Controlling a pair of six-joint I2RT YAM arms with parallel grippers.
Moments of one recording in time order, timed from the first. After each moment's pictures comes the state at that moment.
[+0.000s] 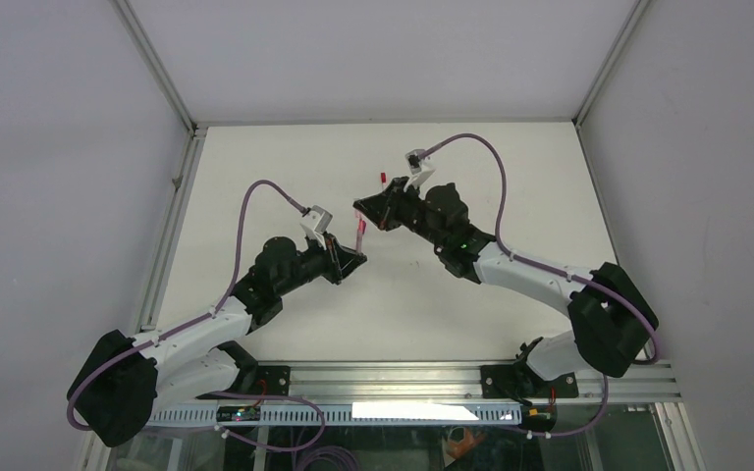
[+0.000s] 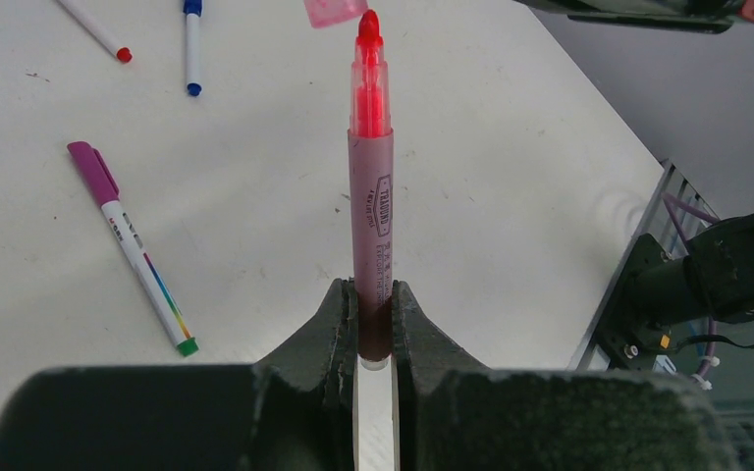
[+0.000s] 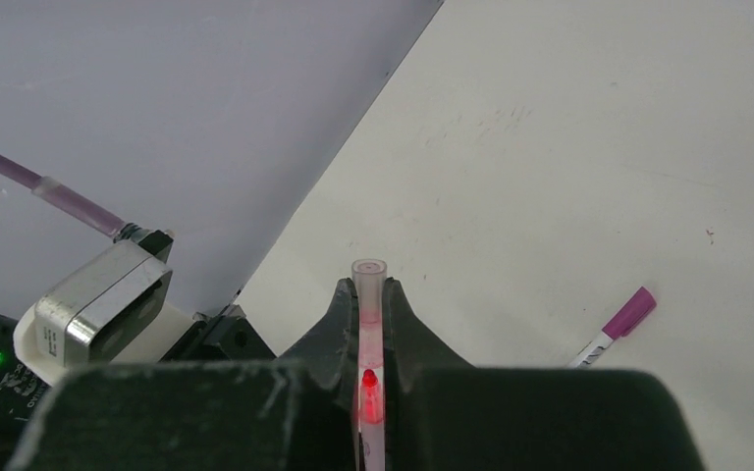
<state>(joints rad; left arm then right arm) -0.67 1.01 0.38 0.44 0.18 -0.45 0.79 1.44 0.87 0.49 -0.10 0.65</state>
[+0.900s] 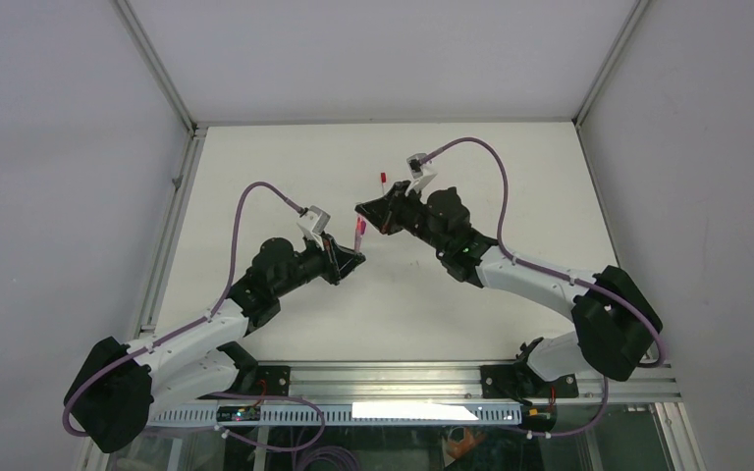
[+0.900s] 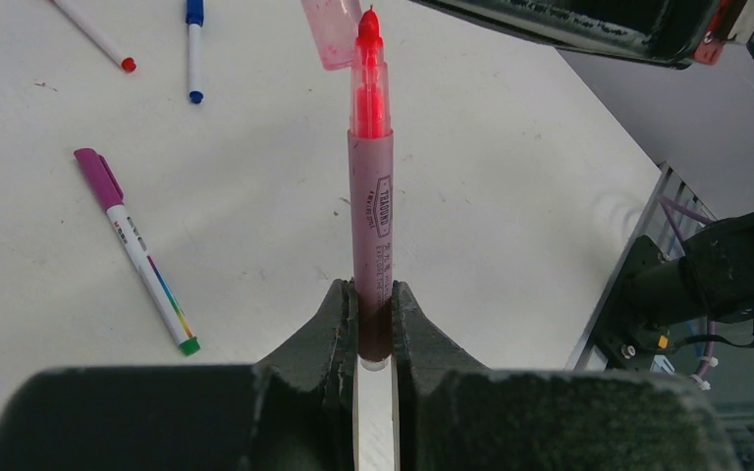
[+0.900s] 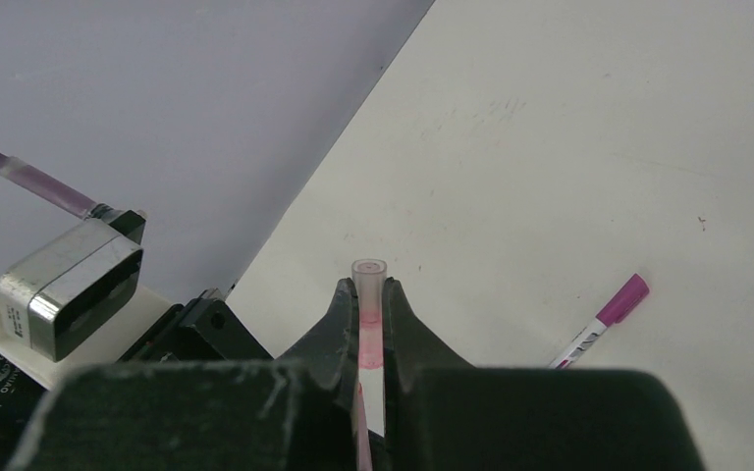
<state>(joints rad) -0.67 0.97 0.38 0.42 0.17 -0.45 0.80 1.39 0.83 0.49 -0.09 0.64</state>
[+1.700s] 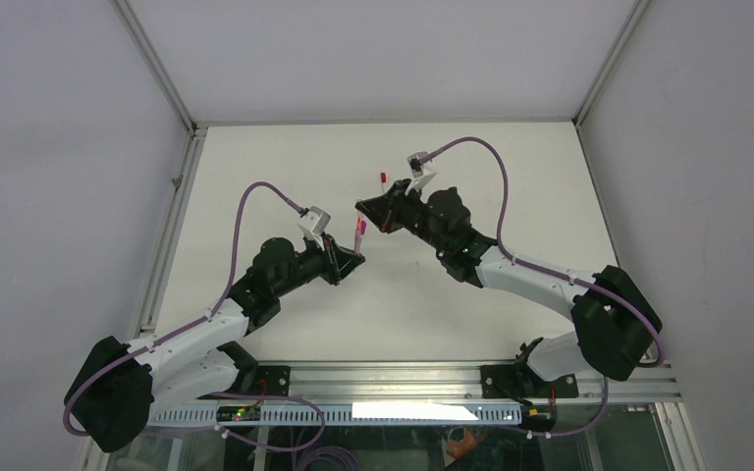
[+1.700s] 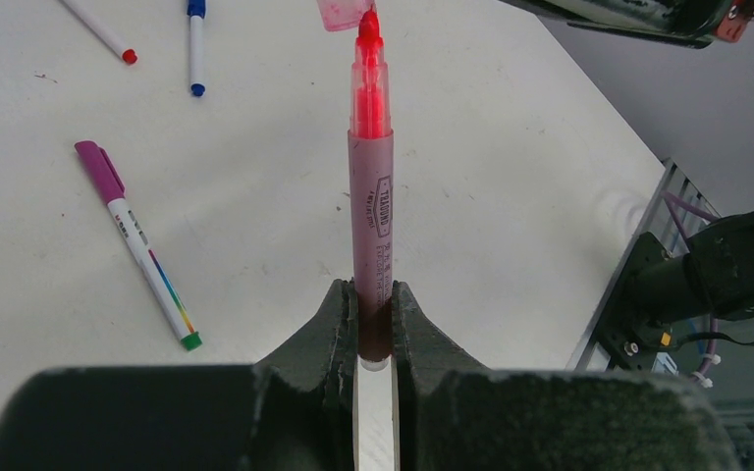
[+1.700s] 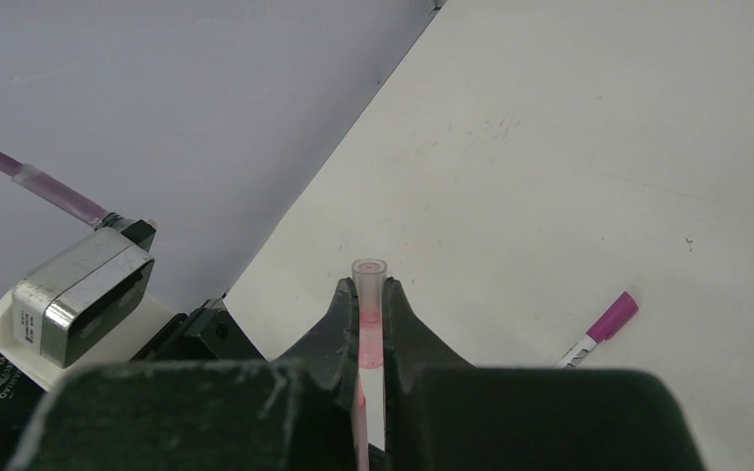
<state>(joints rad) -0.67 0.98 0.38 0.40 0.17 -0.44 0.81 1.41 0.83 0.51 -0.07 0.61</state>
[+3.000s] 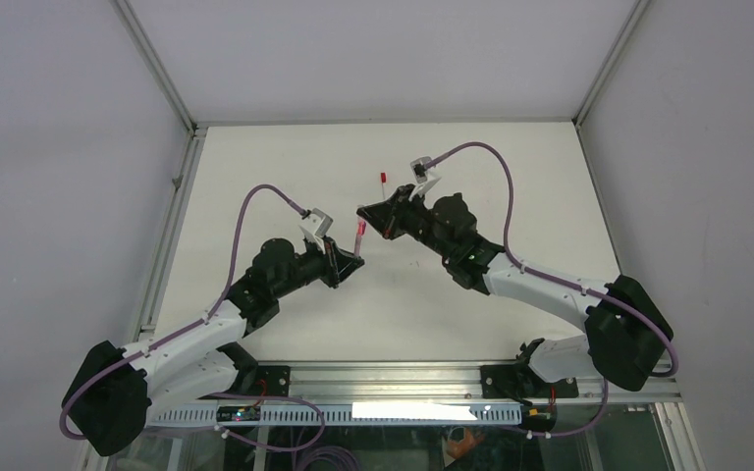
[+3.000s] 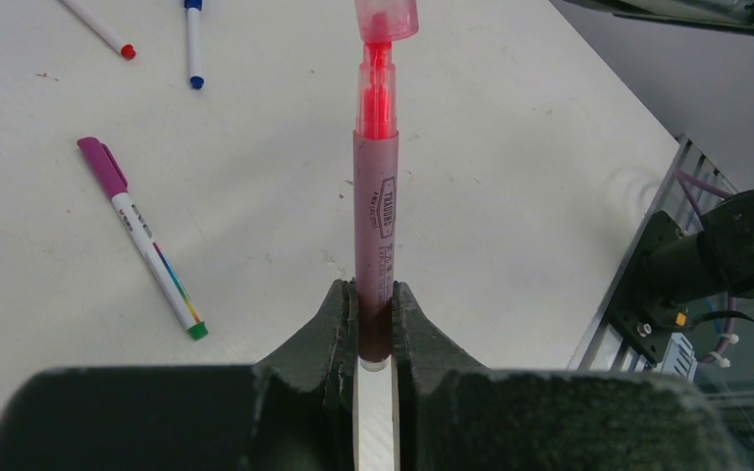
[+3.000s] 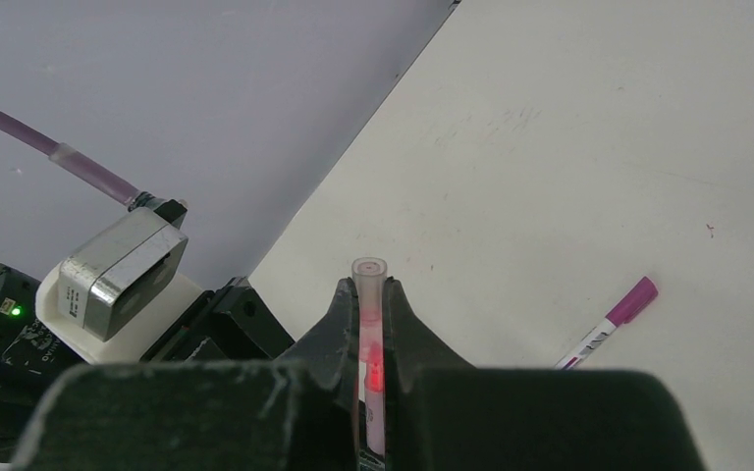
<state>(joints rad) -0.68 0.95 0.39 0.35 0.17 -0.40 0.83 1.34 0.80 0.50 -0.08 0.62</state>
